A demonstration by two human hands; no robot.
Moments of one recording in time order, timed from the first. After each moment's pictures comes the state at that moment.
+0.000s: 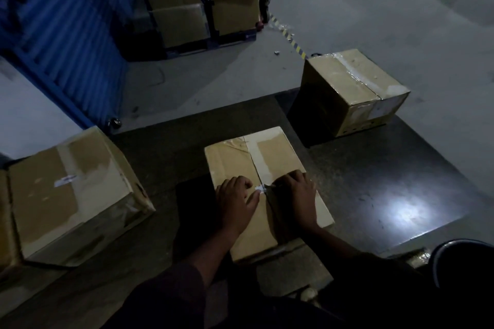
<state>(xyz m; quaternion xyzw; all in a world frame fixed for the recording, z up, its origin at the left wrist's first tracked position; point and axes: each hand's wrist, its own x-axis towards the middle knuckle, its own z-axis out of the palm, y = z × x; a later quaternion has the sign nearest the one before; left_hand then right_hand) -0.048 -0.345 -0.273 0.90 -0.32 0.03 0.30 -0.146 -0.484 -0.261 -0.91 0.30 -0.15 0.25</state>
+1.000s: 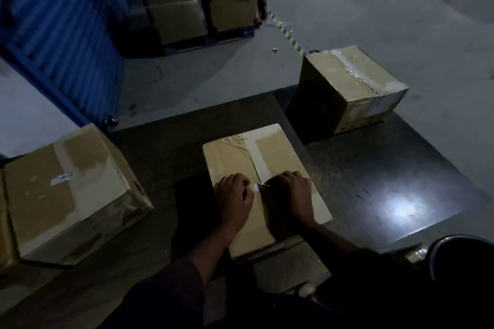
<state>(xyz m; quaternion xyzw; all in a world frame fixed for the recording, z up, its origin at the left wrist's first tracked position) -0.044 -0.347 -0.281 0.90 -0.32 0.03 0.29 -0.145 -0.483 -0.253 -0.92 0.24 -0.16 0.25</state>
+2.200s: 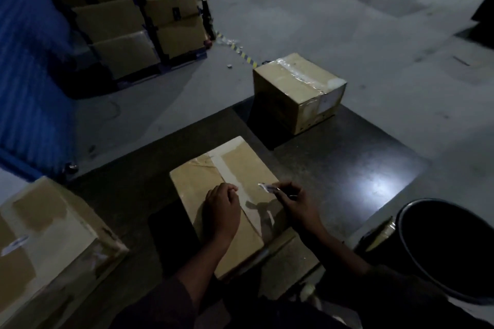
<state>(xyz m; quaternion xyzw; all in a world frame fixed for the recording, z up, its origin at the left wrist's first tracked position) -0.062 -0.381 -0.251 0.89 -0.30 -0.04 0.34 -0.205 -0.493 -0.238 -0.64 0.37 -0.27 0.62</state>
